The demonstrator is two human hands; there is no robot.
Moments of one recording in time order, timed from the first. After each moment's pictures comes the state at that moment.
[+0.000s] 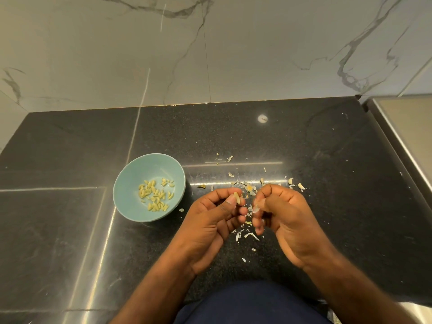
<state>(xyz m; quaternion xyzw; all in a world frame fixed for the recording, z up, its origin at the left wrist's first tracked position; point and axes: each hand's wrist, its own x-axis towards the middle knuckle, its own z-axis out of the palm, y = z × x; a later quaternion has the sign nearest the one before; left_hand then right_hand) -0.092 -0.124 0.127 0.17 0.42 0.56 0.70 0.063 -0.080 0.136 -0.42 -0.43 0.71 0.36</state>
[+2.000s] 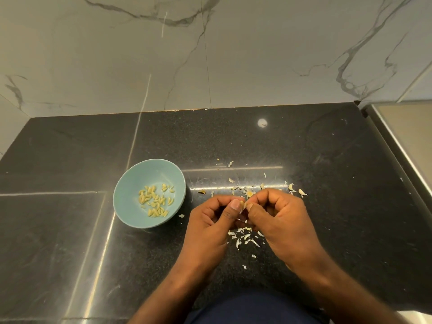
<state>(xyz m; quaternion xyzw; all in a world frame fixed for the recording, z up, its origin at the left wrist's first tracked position) -0.083 -0.127 0.117 0.36 0.55 0.55 0.52 0.054 -0.083 0.138 -0.47 -0.56 0.57 0.37</state>
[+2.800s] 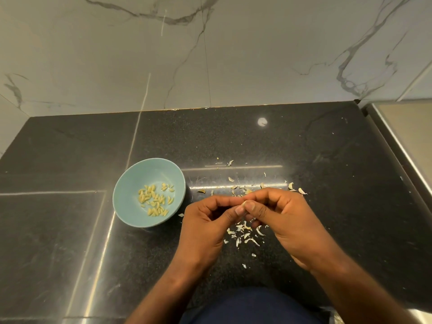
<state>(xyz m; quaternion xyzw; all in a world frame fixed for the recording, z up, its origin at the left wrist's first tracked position) -0.089 -0.125 0.125 0.38 0.55 0.55 0.49 0.068 -0.070 0.130 -0.45 -0.54 0.64 0.31</state>
